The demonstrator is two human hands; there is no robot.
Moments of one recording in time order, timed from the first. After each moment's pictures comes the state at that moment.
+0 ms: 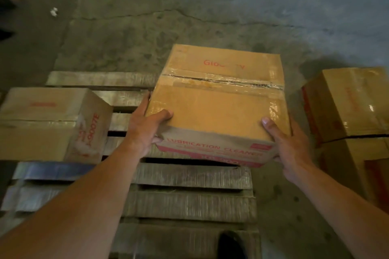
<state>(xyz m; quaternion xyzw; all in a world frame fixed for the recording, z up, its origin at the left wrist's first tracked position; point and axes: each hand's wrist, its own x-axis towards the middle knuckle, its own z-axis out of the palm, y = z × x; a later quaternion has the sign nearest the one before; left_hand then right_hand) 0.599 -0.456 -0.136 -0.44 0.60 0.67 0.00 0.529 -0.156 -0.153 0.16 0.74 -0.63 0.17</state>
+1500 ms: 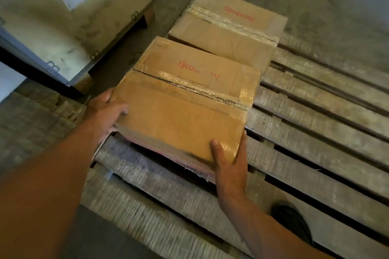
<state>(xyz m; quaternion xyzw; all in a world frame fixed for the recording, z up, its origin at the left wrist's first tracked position) 1.178 -0.903 -0.304 -0.58 0.57 0.56 -0.12 1.065 -0.640 -0.331 0.03 0.74 -0.61 0.28</state>
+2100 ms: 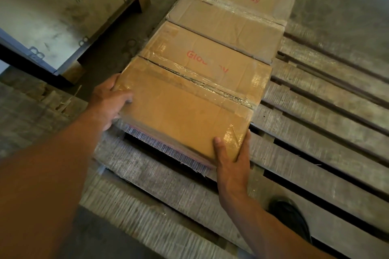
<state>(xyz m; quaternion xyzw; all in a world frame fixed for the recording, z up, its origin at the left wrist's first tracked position) 1.144 -0.901 -0.321 -0.57 0.60 0.55 -0.10 1.053 -0.636 -0.351 0.06 0.76 -0.59 0.27</state>
